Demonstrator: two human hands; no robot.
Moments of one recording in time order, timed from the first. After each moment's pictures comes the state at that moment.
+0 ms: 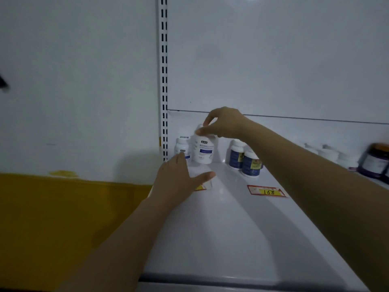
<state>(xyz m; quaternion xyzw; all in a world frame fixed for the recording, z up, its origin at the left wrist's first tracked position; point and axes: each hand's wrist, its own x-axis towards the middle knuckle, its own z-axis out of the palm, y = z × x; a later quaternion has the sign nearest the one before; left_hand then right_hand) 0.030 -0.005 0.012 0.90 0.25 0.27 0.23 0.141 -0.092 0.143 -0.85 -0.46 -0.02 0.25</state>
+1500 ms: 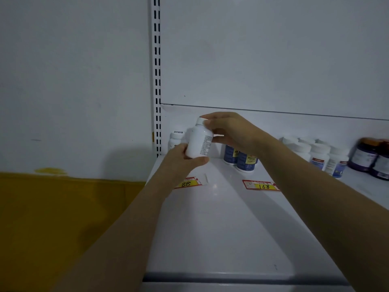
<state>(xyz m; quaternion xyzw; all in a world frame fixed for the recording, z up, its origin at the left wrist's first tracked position) 0.032 -0.013 0.035 0.79 0.17 0.28 0.52 0.157 -0.112 0.107 -0.67 -0.46 0.22 0.54</state>
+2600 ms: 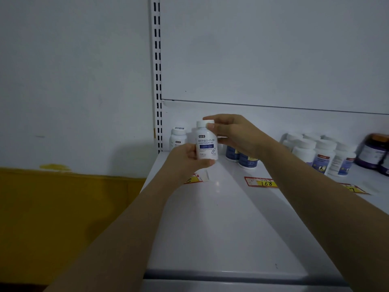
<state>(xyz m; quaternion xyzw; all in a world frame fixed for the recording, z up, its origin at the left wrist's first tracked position) 0.036 -0.022 0.034 0.79 0.16 0.26 0.53 0.167 -0.117 0.089 -0.67 -0.46 0.21 0.55</state>
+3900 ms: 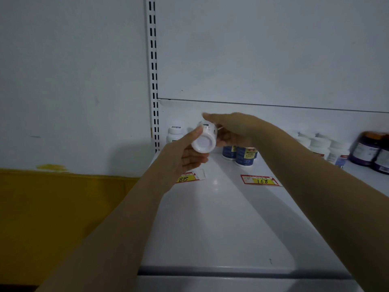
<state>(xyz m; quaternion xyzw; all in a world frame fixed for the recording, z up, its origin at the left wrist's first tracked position) 0.032 -0.022 0.046 0.62 0.16 0.22 0.73 0.152 -0.119 0.116 -0.74 -0.30 0.29 0.52</state>
